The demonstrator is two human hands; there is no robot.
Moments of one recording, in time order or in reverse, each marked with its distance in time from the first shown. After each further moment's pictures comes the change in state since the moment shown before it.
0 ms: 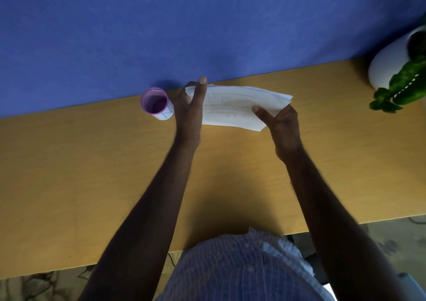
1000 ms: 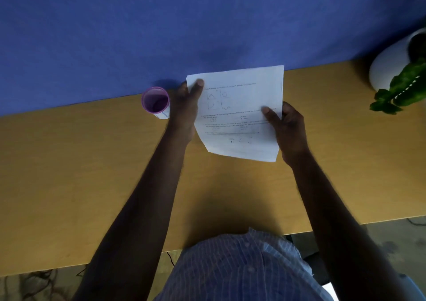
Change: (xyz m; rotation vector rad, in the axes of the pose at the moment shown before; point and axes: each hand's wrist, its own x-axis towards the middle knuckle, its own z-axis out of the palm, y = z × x) left_hand 0.022 -0.005 -0.014 0.008 -0.119 -0.156; right_hand -0.004 0.005 -0.010 -0.078 0.088 0.082
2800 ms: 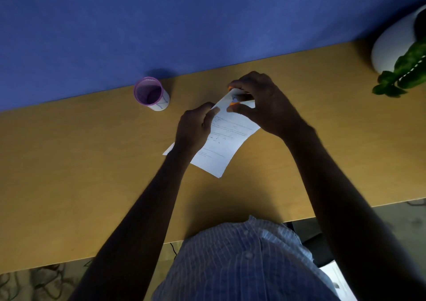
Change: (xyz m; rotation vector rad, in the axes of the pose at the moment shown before) left_hand -0.025 -0.071 -0.007 0.884 -0.198 0.501; right_hand 0.021 -0.040 0.023 -0.899 -0.358 -0.500
